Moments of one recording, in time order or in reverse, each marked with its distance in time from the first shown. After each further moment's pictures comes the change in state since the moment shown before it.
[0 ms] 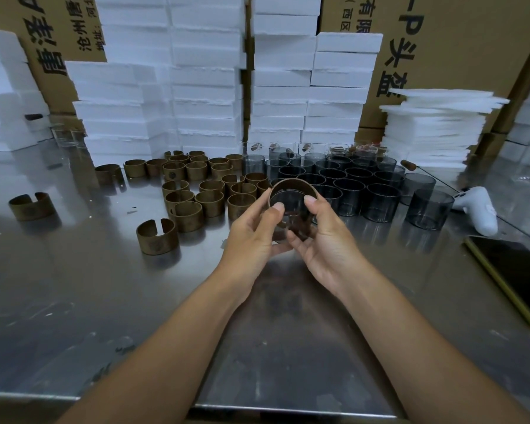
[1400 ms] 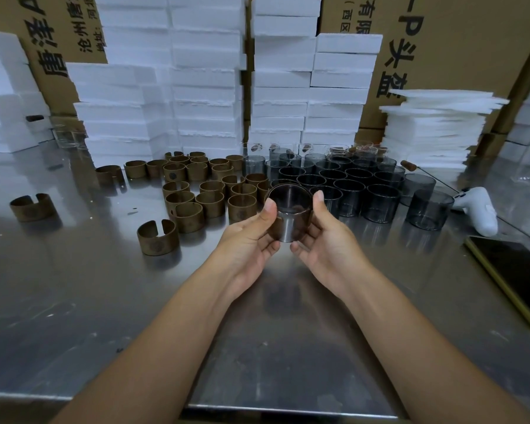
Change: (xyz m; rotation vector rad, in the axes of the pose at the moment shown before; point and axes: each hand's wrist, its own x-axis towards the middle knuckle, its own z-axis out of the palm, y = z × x) left_hand 0.004 0.006 -0.008 -0.298 0.027 -0.277; right_hand 0.000 -0.003 -0.002 -0.102 0.053 0.093
